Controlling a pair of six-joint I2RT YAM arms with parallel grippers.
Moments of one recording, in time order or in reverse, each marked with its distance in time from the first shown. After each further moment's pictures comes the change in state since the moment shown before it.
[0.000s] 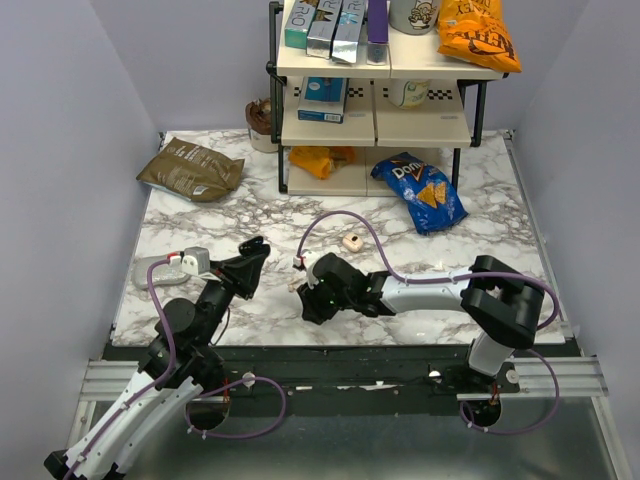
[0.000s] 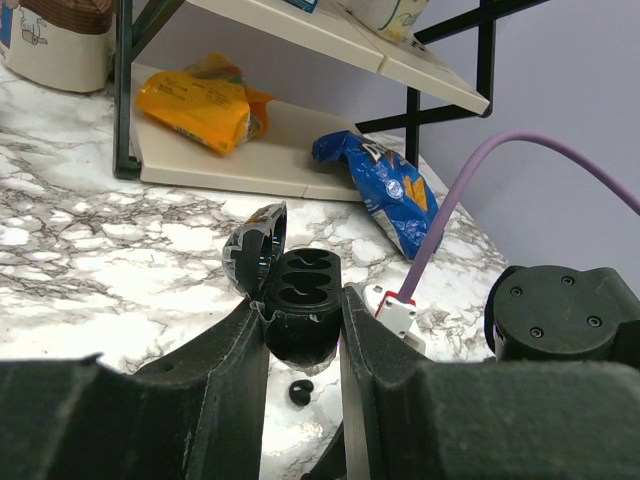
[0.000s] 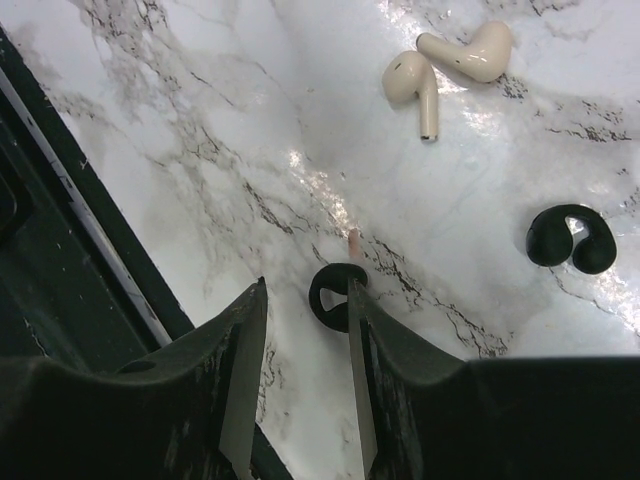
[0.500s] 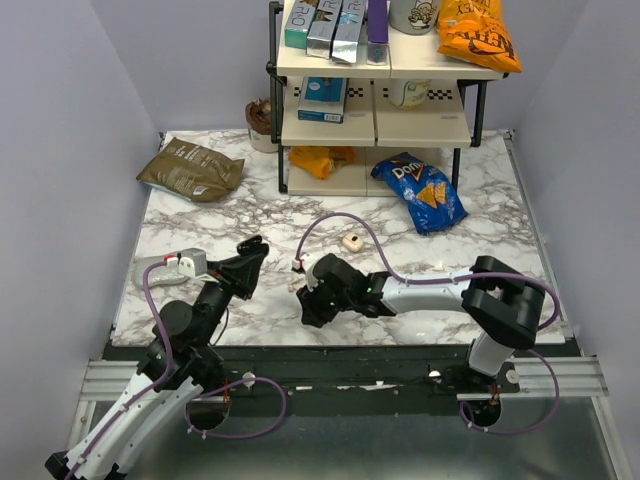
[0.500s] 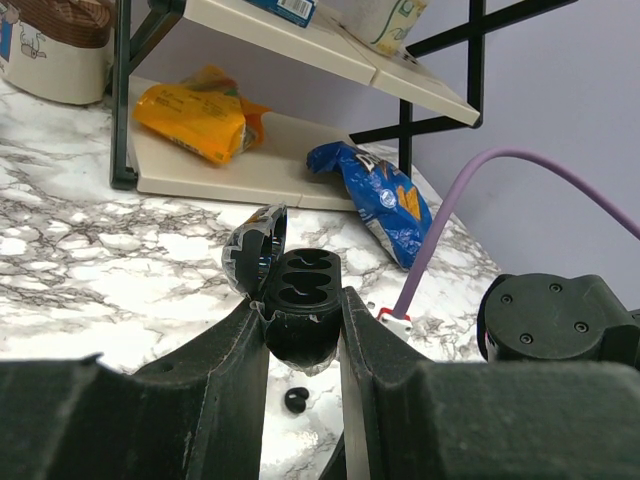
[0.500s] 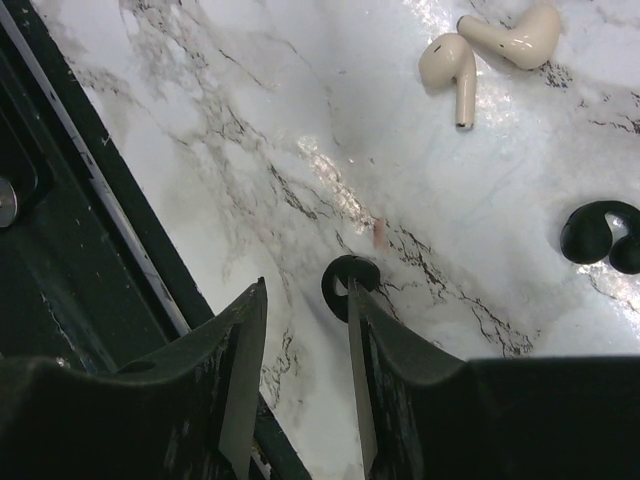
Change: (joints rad) left arm 0.000 -0.024 0.000 0.004 0.000 0.002; right arm 0.003 -0.007 -0.007 -0.006 -0.045 -0.013
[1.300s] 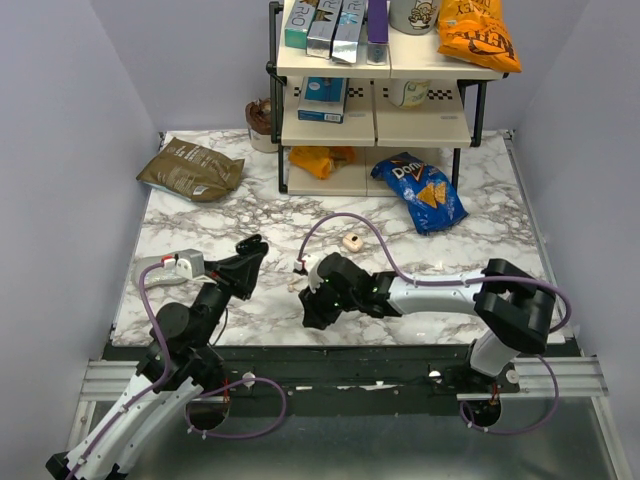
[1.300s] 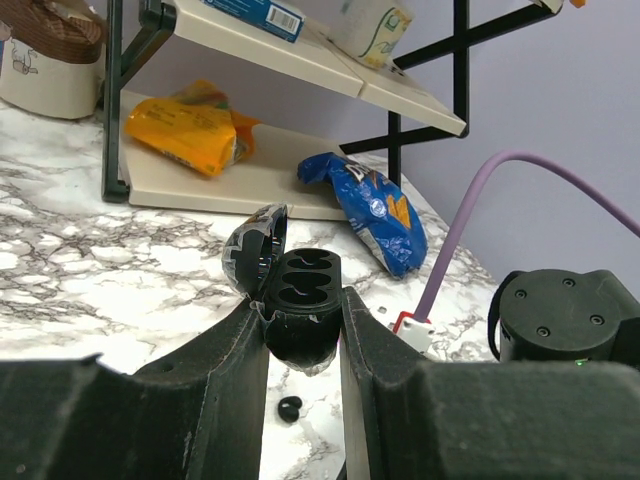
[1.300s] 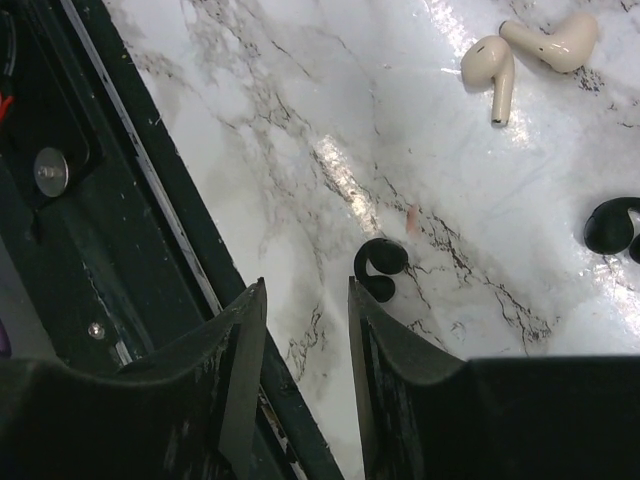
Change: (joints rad) left arm 0.000 -0.015 0.000 0.018 0.011 0.003; right arm 0.000 -0.065 -0.016 -0.019 -0.068 -0.020
